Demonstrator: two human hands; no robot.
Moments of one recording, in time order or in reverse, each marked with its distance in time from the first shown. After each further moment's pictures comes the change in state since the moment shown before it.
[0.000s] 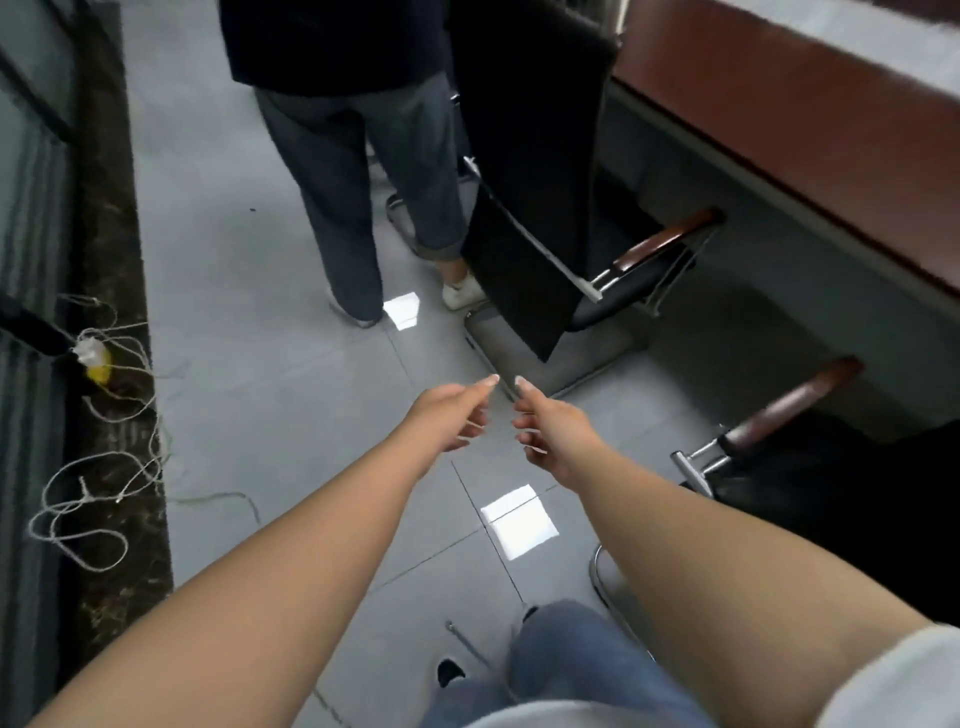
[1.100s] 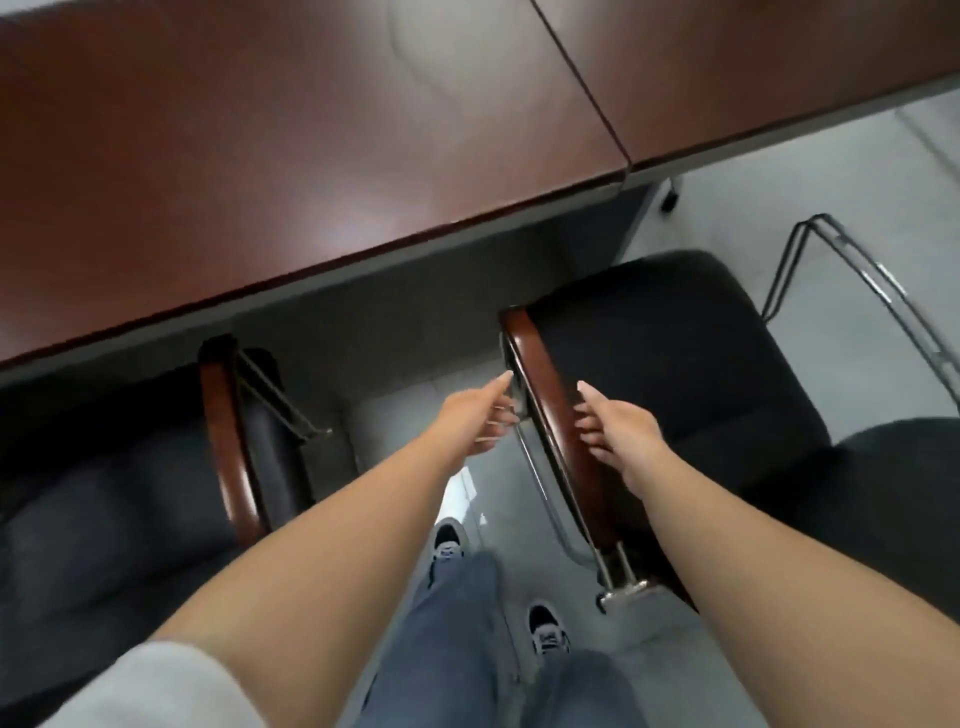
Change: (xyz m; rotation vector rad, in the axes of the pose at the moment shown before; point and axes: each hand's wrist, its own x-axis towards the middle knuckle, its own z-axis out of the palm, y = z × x) left_hand 0.275 0.181 0.450 0.819 -1.022 -0.103; right_hand 0.181 -0.059 -0.338 0.924 1.084 0.241
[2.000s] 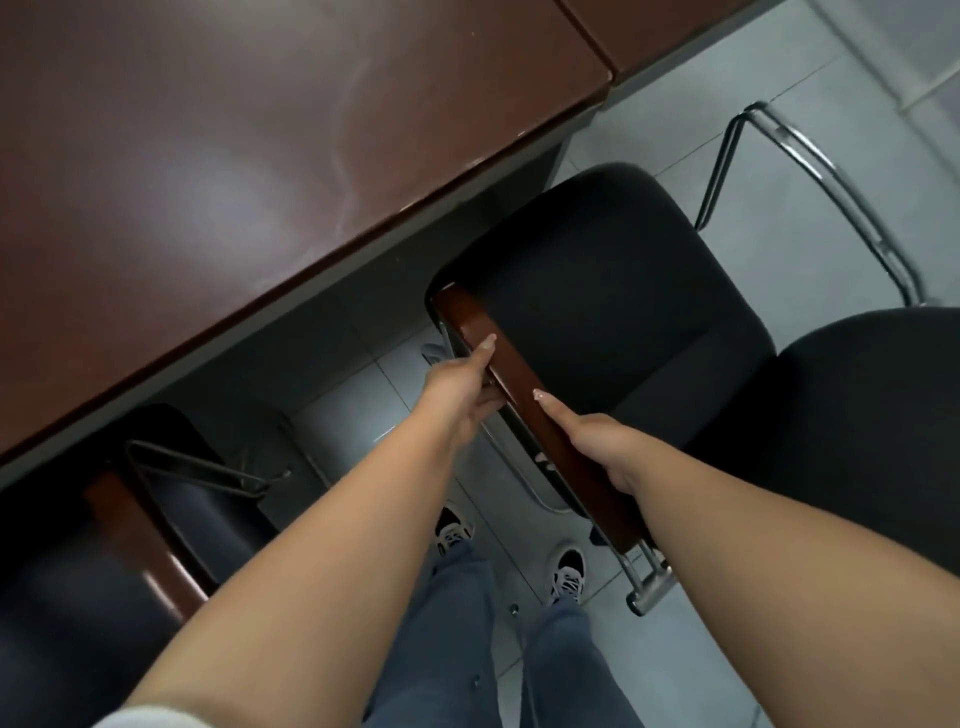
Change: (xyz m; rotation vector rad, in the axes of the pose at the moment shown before) left_hand 0.107 0.033 -0.009 -0.163 -0.179 -0.162; right_hand 0.046 0.002 0.051 -0.223 -0.106 0.449
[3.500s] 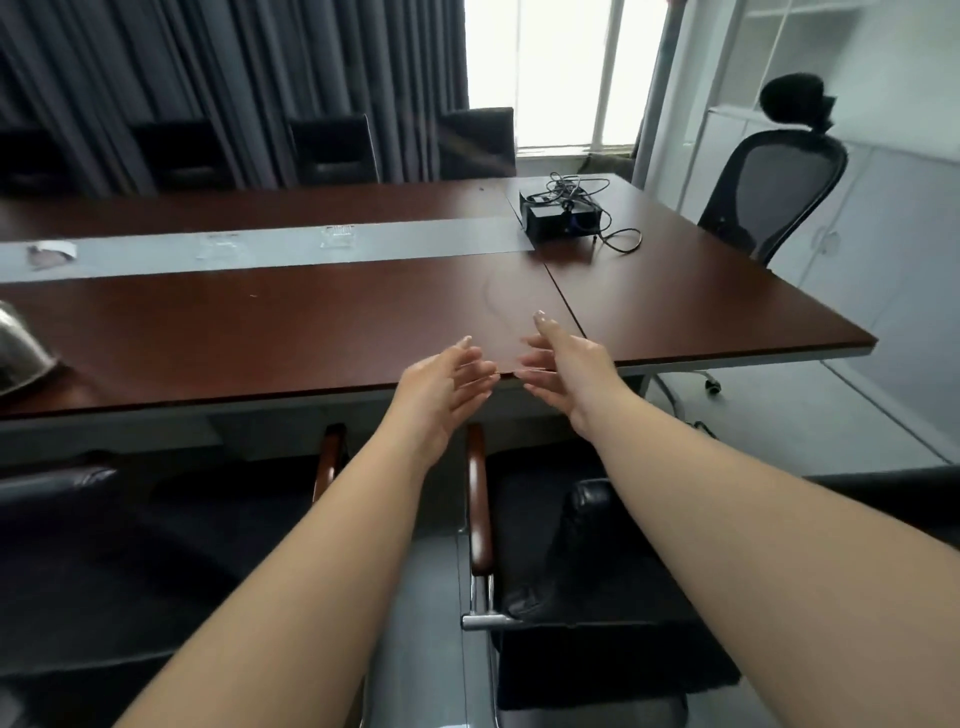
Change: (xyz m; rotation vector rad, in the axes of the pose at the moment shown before) left_hand -0.401 -0.093 0.077 -0.314 0.170 0.950; right_hand -0.329 0.091 -0.057 0.236 -0.191 -1.188
